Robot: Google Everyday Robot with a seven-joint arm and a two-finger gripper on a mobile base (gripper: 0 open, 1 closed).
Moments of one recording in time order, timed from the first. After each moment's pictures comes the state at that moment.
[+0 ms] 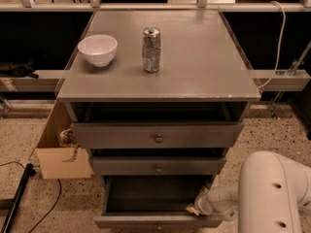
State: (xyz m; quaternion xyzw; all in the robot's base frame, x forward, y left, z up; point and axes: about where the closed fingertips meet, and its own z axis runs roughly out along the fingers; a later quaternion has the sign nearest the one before) arm 0.508 -0.200 0.160 -0.40 0.89 0.05 0.21
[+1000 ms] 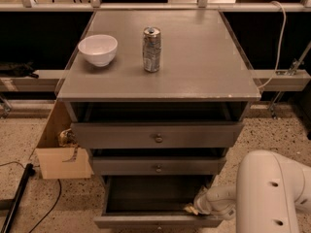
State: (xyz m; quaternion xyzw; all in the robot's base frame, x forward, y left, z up) arm 0.510 -0.198 0.158 -0.40 0.89 0.05 0.21
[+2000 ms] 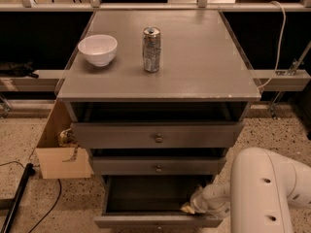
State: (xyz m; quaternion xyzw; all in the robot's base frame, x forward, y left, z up) arm 0.517 -0.182 0.157 -0.42 0.88 0.06 0.21
